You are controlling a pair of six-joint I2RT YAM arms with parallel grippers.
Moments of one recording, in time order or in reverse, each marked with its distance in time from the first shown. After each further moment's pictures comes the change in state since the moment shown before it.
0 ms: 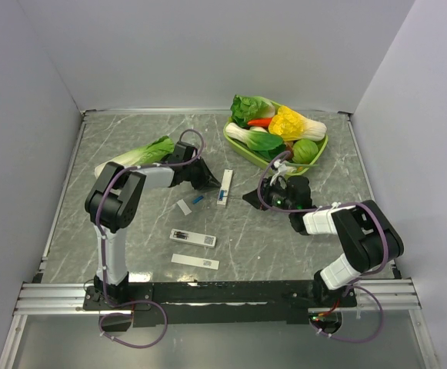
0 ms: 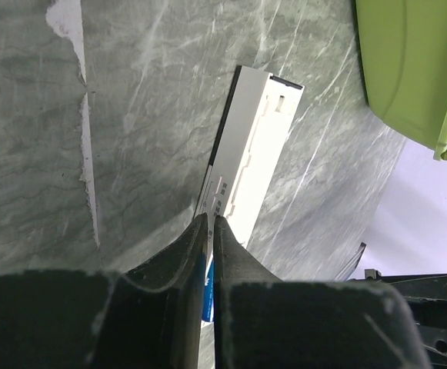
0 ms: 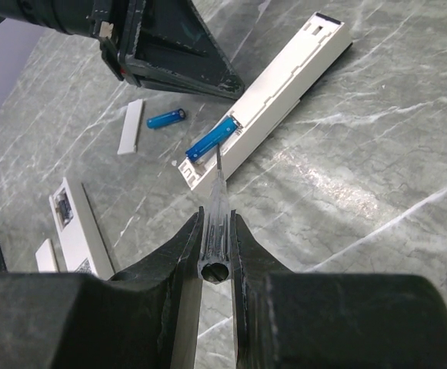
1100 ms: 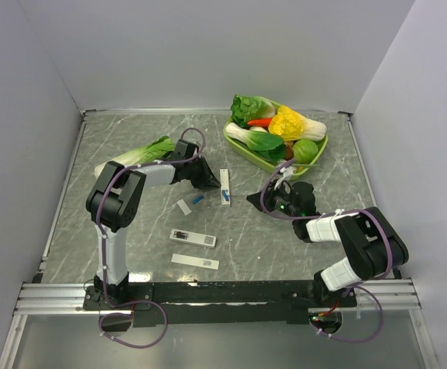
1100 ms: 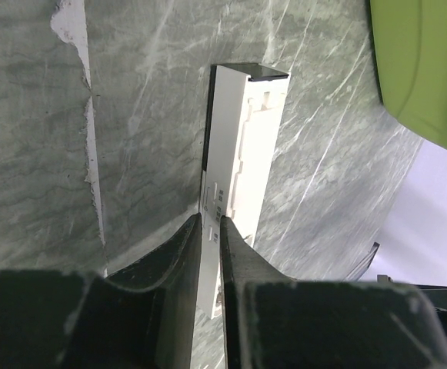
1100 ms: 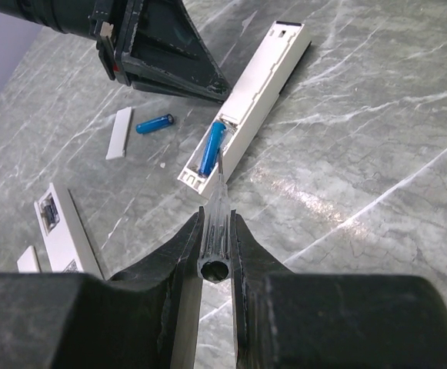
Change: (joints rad) left arm -0.001 0.010 0.052 -0.087 -0.016 0.039; right arm 0.003 -0.060 -0.086 0.080 0.060 -0.013
